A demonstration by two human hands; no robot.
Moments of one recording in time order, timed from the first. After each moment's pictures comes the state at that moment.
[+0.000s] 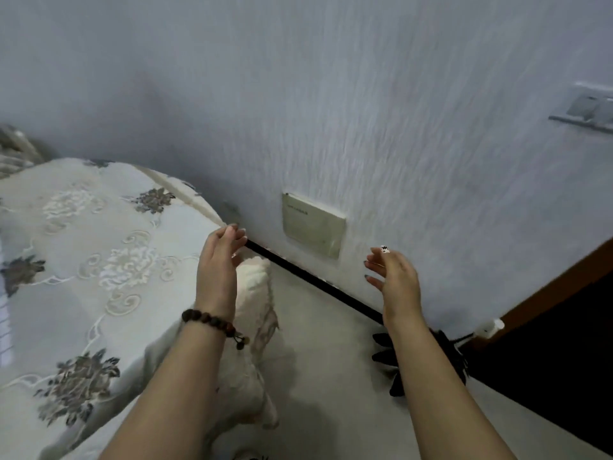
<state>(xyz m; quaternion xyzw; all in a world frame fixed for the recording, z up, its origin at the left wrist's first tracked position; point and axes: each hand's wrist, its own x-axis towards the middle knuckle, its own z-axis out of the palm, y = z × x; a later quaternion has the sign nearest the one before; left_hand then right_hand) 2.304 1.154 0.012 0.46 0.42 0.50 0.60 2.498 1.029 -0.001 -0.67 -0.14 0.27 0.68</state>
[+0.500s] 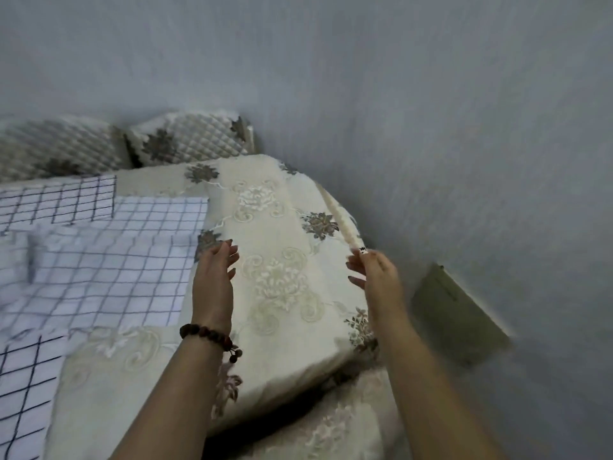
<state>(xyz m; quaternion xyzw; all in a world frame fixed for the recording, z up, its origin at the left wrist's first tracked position) 2.094 1.289 0.006 0.28 0.58 0.64 0.42 2.308 1.315 0.011 -0.57 -0.38 0.47 0.56</state>
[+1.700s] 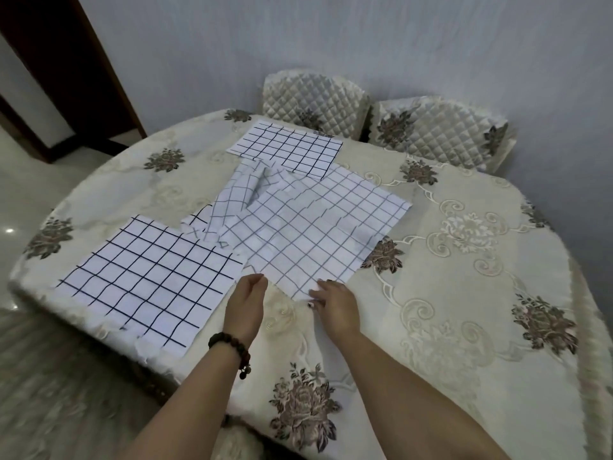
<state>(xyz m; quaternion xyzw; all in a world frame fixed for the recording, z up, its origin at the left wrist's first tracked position) 1.937 1.241 -0.093 0.06 0.78 0.57 0.24 2.019 1.394 -0.169 -0.29 -0.91 0.29 0.07</state>
